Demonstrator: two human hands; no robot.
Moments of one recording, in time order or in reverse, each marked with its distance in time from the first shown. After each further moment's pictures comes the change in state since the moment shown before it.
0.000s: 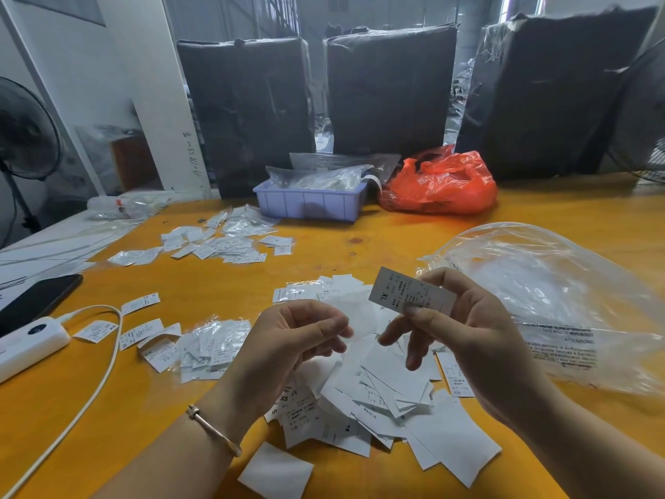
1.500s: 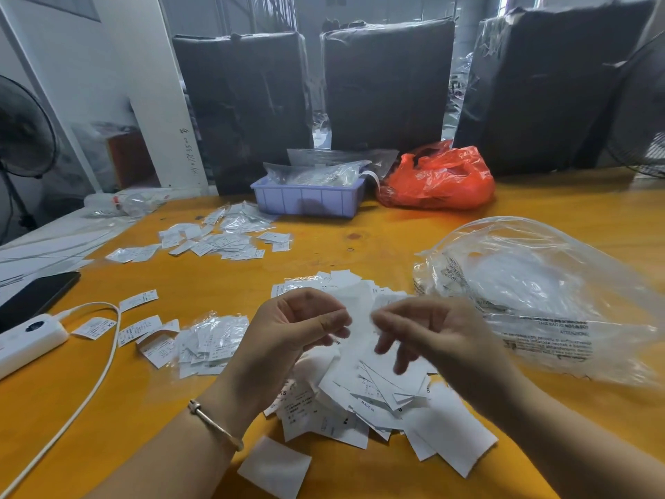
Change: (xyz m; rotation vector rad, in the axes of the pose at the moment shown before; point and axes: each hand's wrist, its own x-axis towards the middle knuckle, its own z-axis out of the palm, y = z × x) left_hand 0.003 -0.004 -0.001 -0.016 -0.016 0.084; right_hand -0.002 0.002 0.010 -0.244 -0.030 0.053
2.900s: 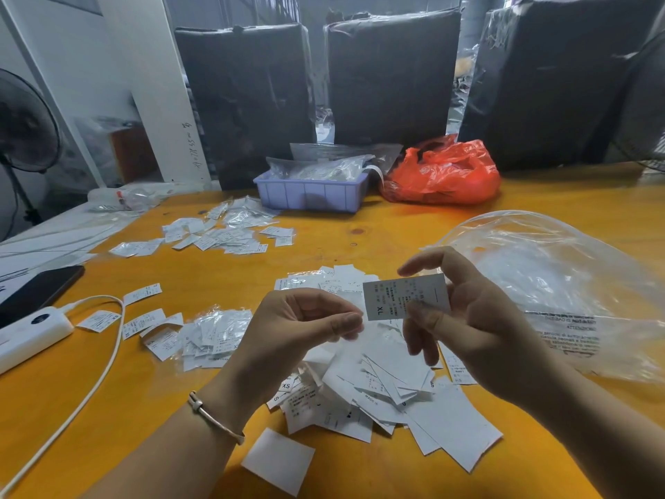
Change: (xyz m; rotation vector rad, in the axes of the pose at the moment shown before) left_hand -0.007 0.007 0.002 0.194 -0.033 0.093; right_hand -0.001 -0.010 -0.016 -0.042 -0.071 -0.161
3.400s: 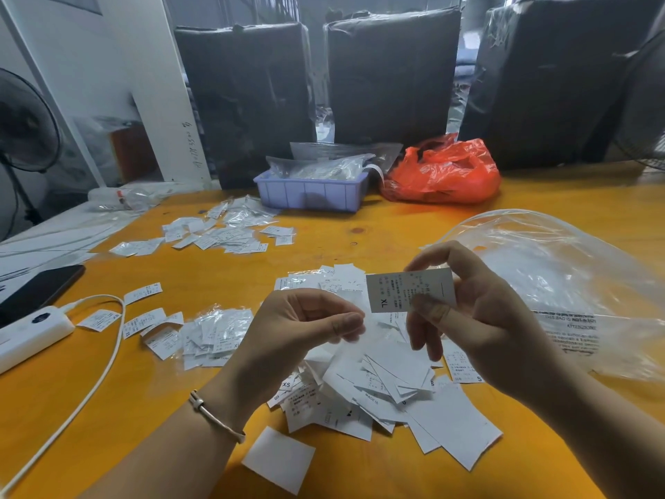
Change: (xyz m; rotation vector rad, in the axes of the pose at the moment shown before) left_hand 0.000 0.001 0.002 0.002 -0.012 -0.019; right_hand 0.001 -0.001 -0.002 0.014 0.044 -0.051
